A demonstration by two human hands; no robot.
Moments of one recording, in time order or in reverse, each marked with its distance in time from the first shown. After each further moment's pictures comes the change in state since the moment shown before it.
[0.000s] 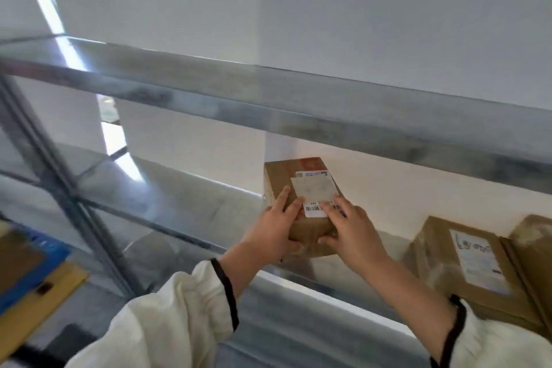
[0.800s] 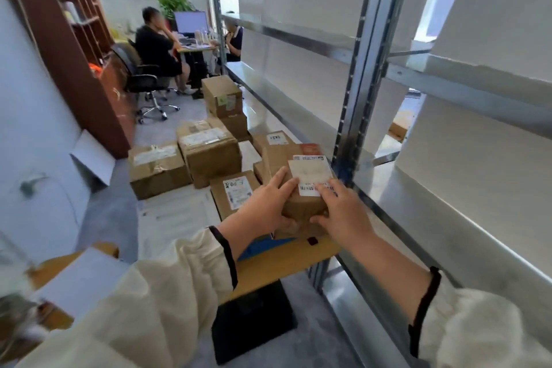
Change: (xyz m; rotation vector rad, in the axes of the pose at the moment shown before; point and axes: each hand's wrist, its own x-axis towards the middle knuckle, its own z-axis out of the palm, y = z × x) left_hand -0.371 -0.361 -0.159 0.108 0.243 -0.765; right_hand 0.037 -0.531 0.087 0.154 -0.057 -0.789
